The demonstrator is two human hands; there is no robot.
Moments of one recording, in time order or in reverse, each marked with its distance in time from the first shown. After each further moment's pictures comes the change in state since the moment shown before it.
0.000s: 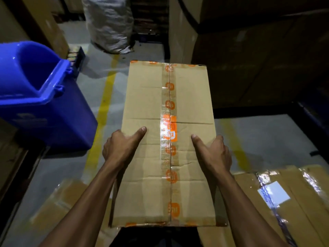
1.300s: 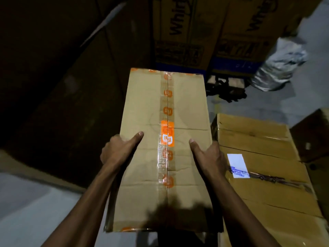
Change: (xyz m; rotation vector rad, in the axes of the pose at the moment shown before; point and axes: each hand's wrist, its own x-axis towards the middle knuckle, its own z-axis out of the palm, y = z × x) left_hand 0.246 0.481 0.351 0.349 -0.765 0.909; right_hand 0.355 0.030 -0.053 0.265 0.782 0.948
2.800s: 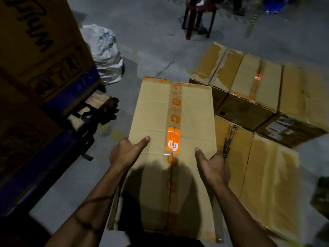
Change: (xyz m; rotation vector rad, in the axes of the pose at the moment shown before) left_hand 0.288 0.513 0.342 0.407 -0.842 1.018; right_hand 0.348 -0.044 -0.046 0.330 0.796 1.097
